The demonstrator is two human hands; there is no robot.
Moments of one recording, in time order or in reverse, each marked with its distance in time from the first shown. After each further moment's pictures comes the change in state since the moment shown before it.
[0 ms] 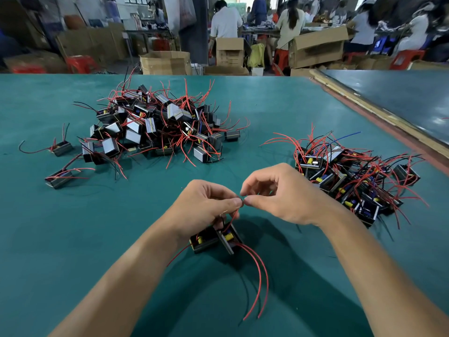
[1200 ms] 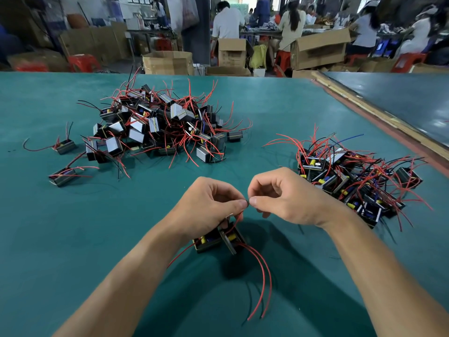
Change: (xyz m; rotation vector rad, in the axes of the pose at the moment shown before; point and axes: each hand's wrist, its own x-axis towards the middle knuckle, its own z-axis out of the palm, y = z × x) left_hand -0.001 0.000 -0.001 0.107 -0.027 0.110; right_hand -0.004 -0.002 -0.002 0.171 -0.127 0.032
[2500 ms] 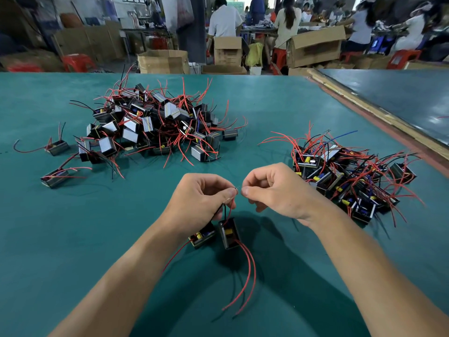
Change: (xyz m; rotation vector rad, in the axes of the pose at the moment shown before) left_hand 0.005 -0.004 0.005 -0.085 0.173 0.027; right_hand 0.007 0.002 0.009 0.105 0.185 0.151
